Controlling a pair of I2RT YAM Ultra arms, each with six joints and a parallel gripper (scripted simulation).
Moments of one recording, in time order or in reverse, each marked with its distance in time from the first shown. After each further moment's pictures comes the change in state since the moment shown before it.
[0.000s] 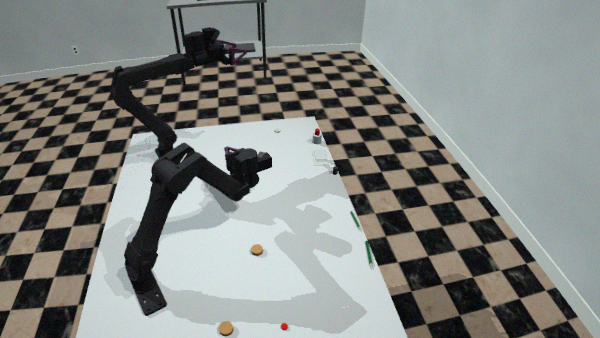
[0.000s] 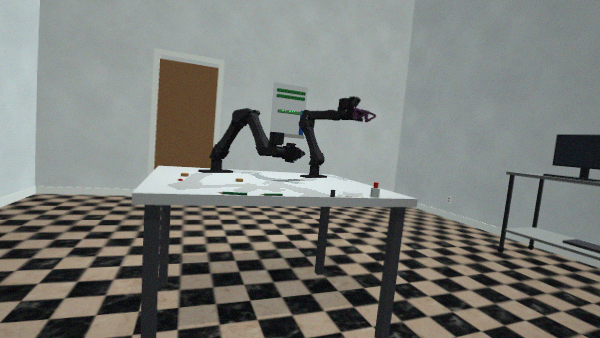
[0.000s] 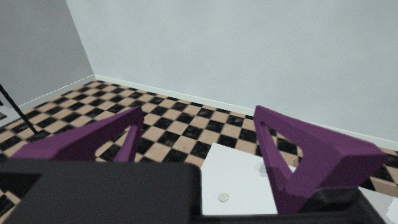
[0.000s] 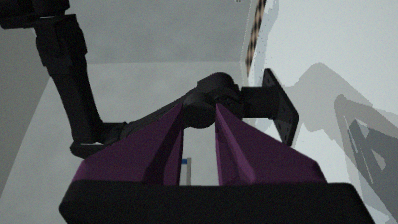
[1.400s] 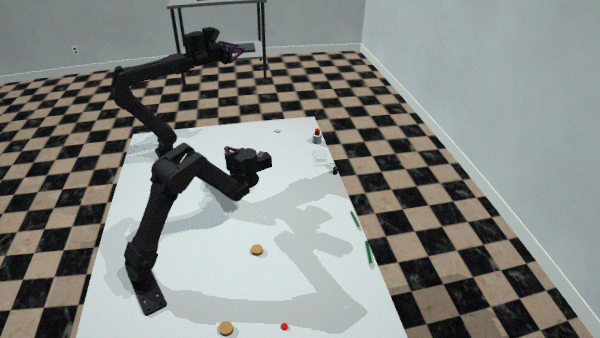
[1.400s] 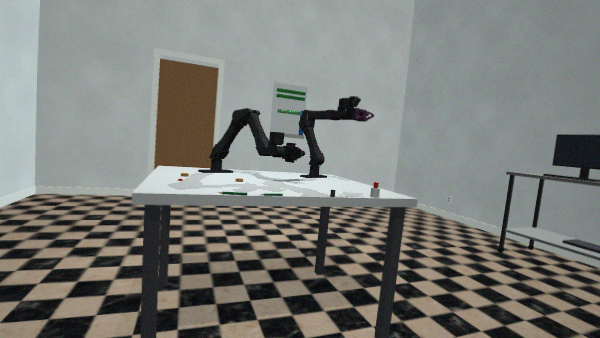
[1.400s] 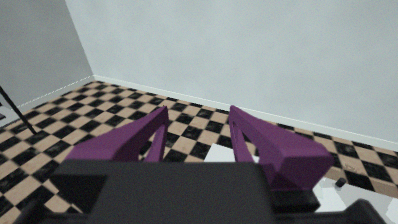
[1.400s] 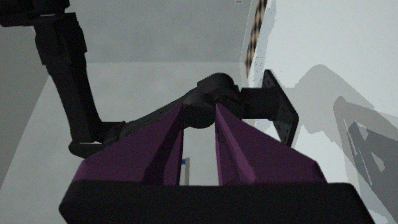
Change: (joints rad) left arm -0.002 0.001 0.003 0.001 0.001 -0.002; right arm 0.002 0.000 -0.001 0.011 0.003 -0.002
